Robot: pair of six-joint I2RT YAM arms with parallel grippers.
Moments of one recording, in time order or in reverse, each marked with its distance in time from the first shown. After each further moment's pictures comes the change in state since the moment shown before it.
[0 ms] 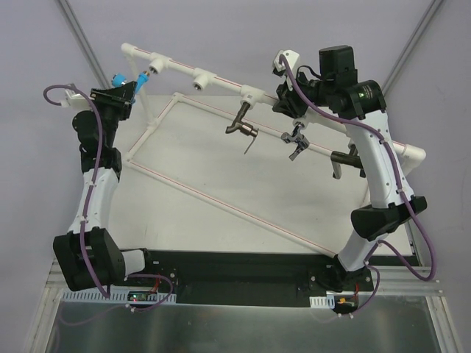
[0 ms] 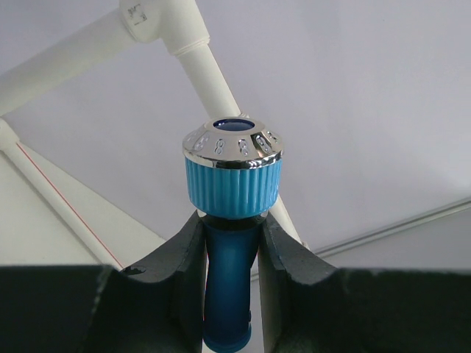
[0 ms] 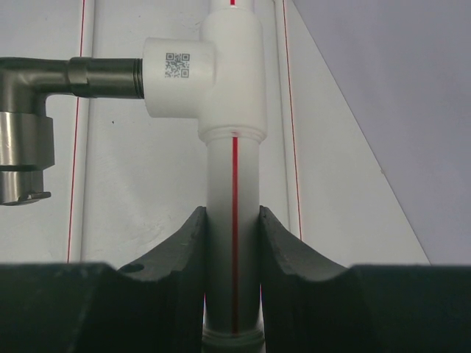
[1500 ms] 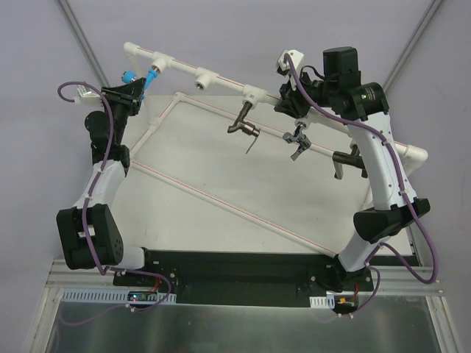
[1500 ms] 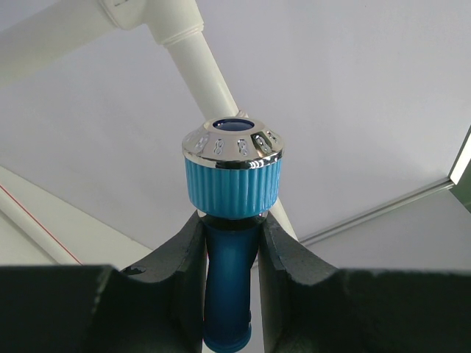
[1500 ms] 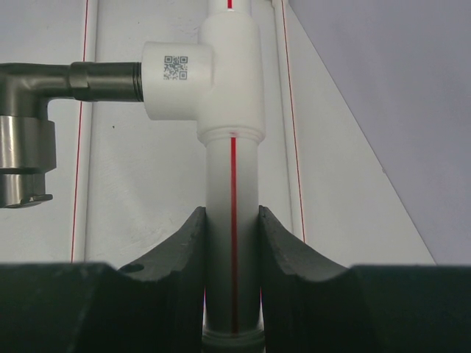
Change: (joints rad) left arm -0.048 0.171 -0.025 0.288 0.040 -0.092; right arm -0.023 -0.033 -0.061 0.050 -0.028 0.023
